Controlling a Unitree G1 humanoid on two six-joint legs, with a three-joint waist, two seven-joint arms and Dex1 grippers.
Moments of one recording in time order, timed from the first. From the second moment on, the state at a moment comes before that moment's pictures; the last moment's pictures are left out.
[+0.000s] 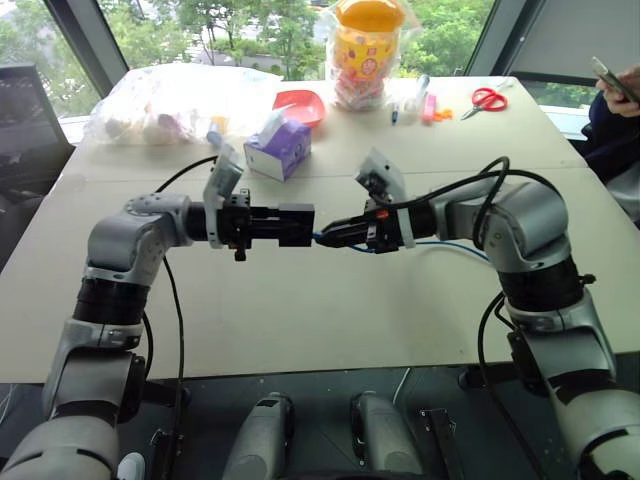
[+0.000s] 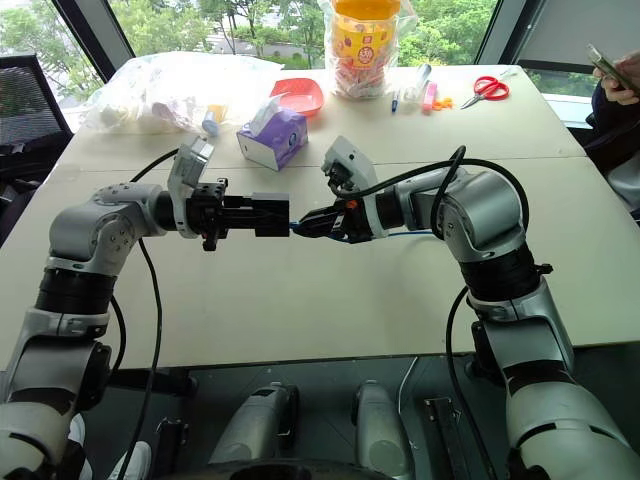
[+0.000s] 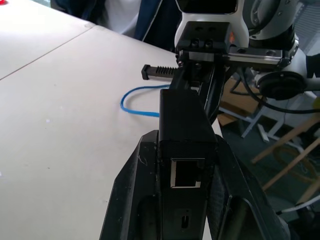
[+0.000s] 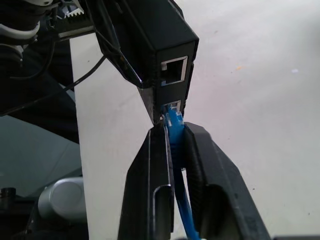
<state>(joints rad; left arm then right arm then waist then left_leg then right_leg) -0.74 0.59 -0.05 0.13 -0.60 0.71 -1.30 -0.91 -0.53 0.21 -0.10 0.53 1.19 1.00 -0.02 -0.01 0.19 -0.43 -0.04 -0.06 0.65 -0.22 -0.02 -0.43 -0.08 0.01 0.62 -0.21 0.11</state>
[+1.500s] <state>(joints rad) -0.71 0.65 -0.05 0.10 -0.58 0.68 -1.32 -0.90 -0.69 0.30 -0.01 0.48 1.03 1.09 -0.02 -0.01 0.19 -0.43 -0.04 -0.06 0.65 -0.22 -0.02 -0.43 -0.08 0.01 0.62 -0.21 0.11</state>
